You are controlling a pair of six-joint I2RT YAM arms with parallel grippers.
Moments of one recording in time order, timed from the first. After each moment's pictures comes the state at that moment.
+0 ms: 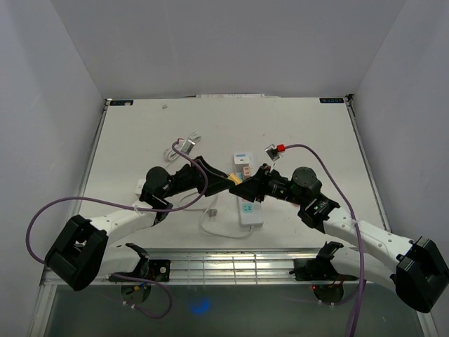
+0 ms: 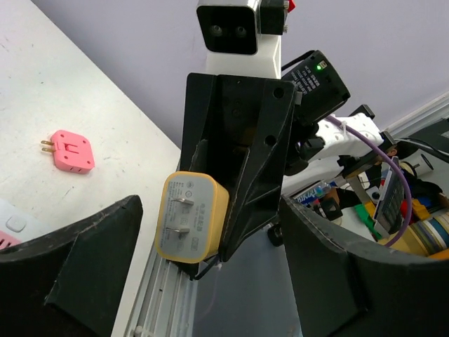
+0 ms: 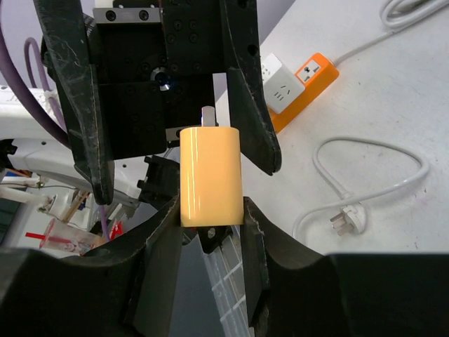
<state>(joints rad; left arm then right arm) -0.60 1.22 0.46 1.05 0.70 -1.05 0.77 0.99 0.51 0.48 -0.47 0.80</state>
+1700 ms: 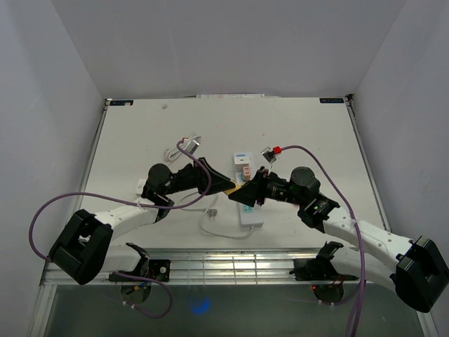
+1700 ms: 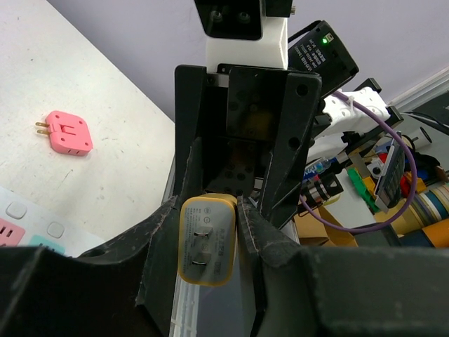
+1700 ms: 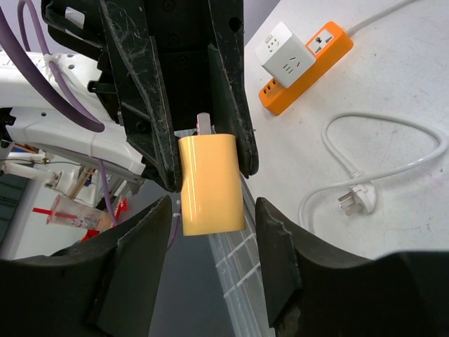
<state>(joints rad) -0.58 1.27 0.48 1.05 0.80 -1.03 0.77 0.98 0.51 0.42 -0.54 0.79</state>
